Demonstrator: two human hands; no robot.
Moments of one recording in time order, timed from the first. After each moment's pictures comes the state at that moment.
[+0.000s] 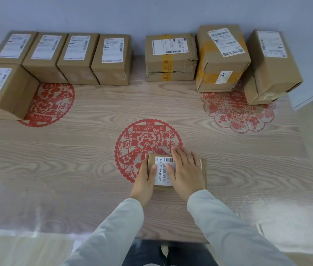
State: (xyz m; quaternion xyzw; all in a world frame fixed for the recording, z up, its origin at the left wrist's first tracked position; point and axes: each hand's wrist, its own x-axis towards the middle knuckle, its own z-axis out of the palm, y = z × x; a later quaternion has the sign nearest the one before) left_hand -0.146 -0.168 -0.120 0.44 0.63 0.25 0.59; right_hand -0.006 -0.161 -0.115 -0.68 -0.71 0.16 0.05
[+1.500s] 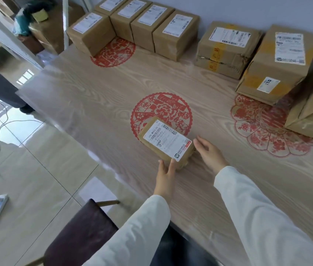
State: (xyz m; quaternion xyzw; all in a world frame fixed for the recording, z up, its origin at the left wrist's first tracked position) left_hand 0.033 -0.247 -0.099 0.05 0.71 0.46 0.53; right_hand 0.128 -0.122 -0.109 -0.54 -0.59 0.59 0.10
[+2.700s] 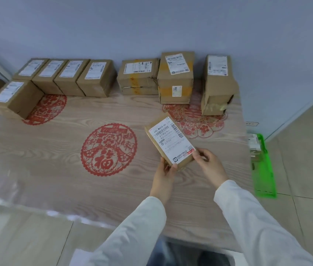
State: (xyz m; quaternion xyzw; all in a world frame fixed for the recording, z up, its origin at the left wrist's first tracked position) left_hand 0.112 -0.222 -0.066 0.38 0.61 0.39 0.58; right_hand 0.257 -0.180 -0.071 -0.64 -0.47 0.50 0.34
